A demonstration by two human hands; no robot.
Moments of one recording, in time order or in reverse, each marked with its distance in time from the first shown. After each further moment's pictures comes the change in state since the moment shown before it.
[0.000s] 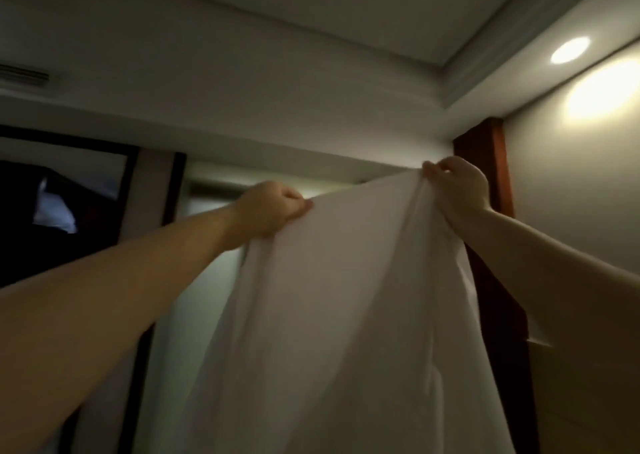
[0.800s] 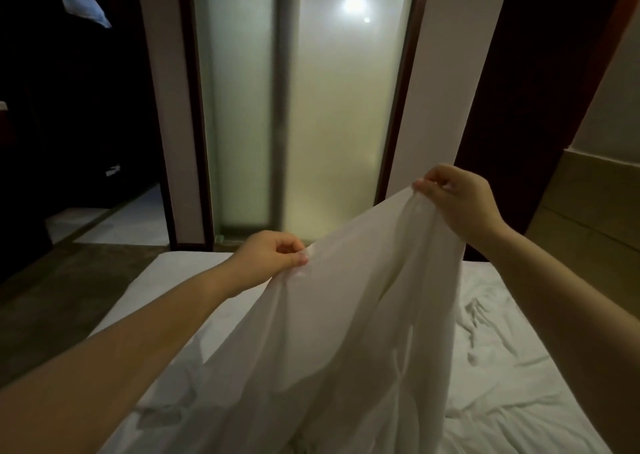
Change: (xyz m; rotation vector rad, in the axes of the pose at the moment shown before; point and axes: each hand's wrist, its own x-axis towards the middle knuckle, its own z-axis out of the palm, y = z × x) left_hand -0.325 -0.025 0.215 -0.159 -0.400 -0.666; right_hand -0.272 0.188 -0.123 -0.087 -0.684 0.091
